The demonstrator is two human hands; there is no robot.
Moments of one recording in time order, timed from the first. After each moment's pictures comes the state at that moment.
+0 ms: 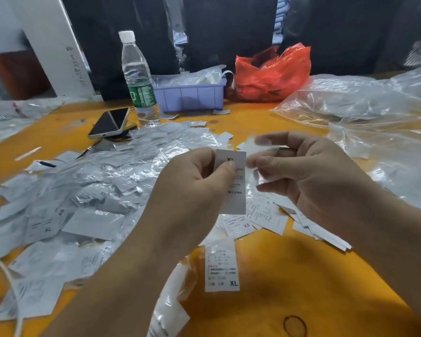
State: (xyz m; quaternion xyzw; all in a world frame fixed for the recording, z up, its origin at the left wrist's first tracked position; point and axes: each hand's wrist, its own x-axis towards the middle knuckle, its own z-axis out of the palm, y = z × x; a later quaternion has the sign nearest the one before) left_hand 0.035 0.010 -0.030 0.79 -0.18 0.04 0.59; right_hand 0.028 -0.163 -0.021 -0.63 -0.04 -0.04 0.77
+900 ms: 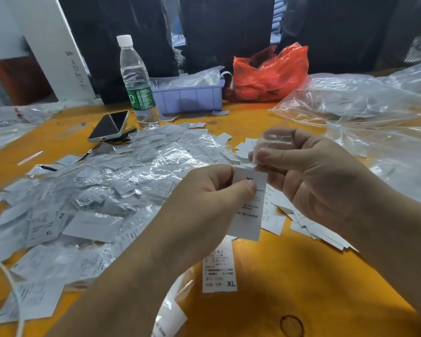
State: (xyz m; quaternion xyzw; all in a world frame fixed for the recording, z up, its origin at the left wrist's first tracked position) left_hand 0.032 0.002 -0.034 0.79 -0.21 -0.09 0.57; right_hand 0.026 -0.162 -0.015 -0.51 0.00 -0.03 0.86
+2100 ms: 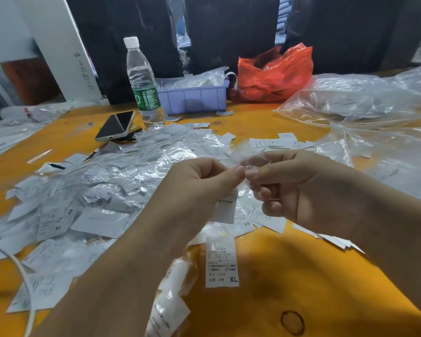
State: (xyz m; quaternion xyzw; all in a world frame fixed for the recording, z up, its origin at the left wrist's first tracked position) left_hand 0.038 0.011 -0.028 0.78 -0.12 -0.05 0.62; right_hand 0.023 -0.162 -0.017 -0.63 -0.05 0.15 0.76
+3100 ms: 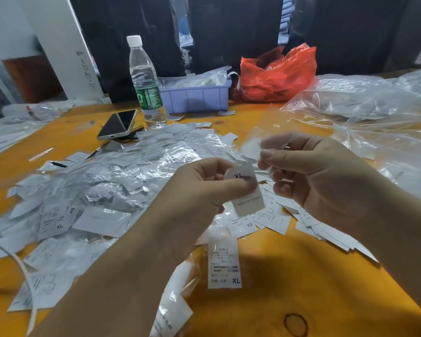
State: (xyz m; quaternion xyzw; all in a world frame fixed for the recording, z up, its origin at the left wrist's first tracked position) left_hand 0.033 0.008 -0.023 0.71 -0.12 -0.12 0.68; right_hand 0.025 -0.165 -0.015 -0.64 -0.02 0.00 0.77
